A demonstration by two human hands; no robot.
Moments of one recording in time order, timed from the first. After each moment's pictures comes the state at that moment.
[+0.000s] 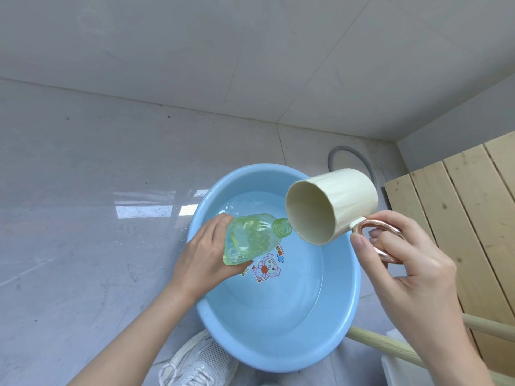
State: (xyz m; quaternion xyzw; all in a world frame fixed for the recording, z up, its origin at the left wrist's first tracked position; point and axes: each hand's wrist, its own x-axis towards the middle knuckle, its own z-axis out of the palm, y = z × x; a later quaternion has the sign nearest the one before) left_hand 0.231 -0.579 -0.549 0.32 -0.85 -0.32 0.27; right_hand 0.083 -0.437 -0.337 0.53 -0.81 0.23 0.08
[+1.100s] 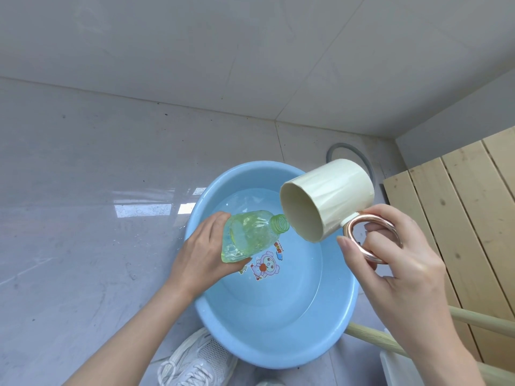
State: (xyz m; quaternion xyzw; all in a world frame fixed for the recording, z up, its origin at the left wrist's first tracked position) left_hand 0.231 -0.579 -0.550 0.32 -0.85 -0.31 0.29; right_hand 0.087 -0.439 -0.340 0.57 -0.78 0.19 0.14
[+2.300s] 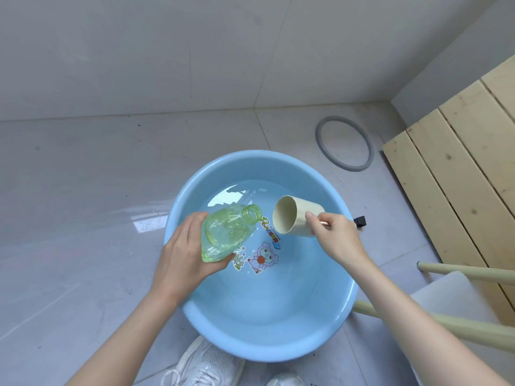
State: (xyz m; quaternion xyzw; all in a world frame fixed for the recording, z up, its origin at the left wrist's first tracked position) left_hand 0.230 -0.581 -0.548 0.33 -0.88 -0.29 0.21; right_hand 0.009 -0.437 -0.454 0.22 -0.93 0.17 -0.22
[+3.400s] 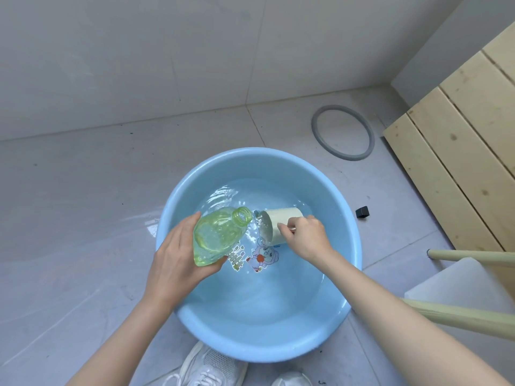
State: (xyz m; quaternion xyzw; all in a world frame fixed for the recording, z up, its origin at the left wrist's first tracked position) left_hand 0.229 -0.580 -0.547 0.33 -0.90 -0.23 0.19; right_hand 0.011 -0.451 -0.509 0.33 -0.91 0.04 -0.23
